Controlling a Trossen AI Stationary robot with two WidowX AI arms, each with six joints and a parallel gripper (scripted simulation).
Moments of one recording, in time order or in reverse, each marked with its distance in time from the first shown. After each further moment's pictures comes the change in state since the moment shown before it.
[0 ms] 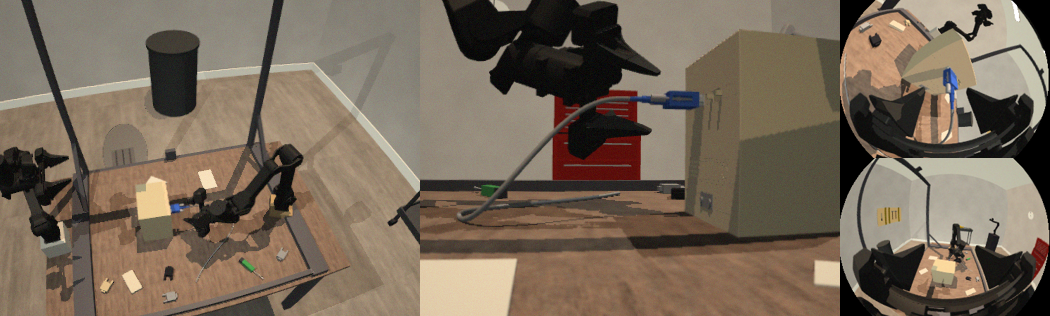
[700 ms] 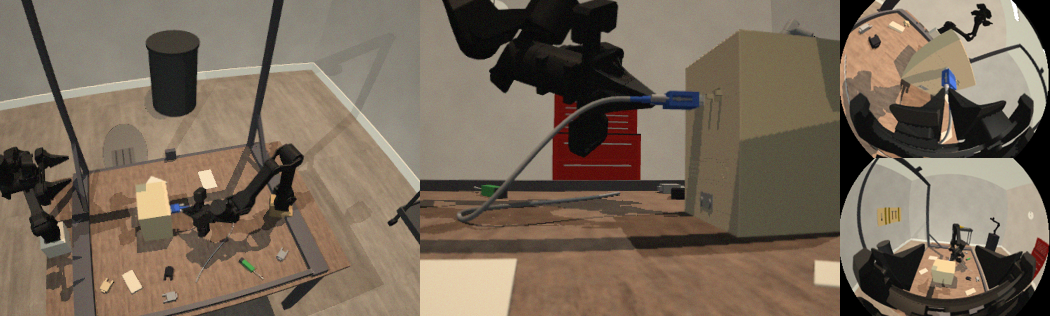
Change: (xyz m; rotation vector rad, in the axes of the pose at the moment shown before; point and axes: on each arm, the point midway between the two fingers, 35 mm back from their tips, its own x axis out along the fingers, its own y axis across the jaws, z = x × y) left arm -0.001 -0.002 0.001 0.007 -0.003 -0.002; right arm 0.000 0.000 0.000 0.000 0.000 0.000
